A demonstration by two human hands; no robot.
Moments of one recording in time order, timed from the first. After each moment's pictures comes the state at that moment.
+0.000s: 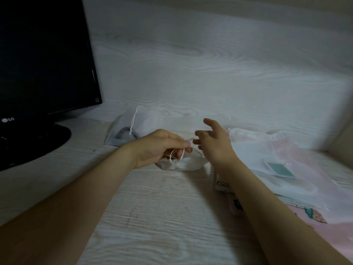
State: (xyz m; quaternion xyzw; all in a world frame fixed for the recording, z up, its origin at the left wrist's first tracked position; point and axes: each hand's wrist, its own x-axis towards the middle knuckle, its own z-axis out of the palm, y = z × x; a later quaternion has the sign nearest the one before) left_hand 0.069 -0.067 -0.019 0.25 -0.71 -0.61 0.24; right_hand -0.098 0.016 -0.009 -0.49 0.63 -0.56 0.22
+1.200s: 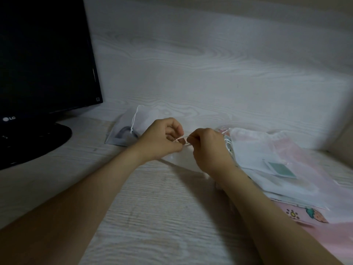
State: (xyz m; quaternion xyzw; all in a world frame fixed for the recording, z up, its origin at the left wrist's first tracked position) left_hand 0.069 -0.064 -0.018 0.29 -0.78 -0.40 0.38; right_hand -0.094 0.008 -0.018 -0.65 0.67 -0.33 -0.11
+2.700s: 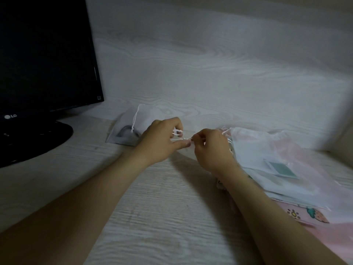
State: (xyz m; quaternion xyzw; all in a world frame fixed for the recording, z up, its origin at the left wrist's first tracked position) left_hand 0.067 -0.066 -0.023 0.33 -0.84 -0.18 0.38; right_hand -0.100 0.008 -0.022 -0.60 0.69 -0.39 -0.04
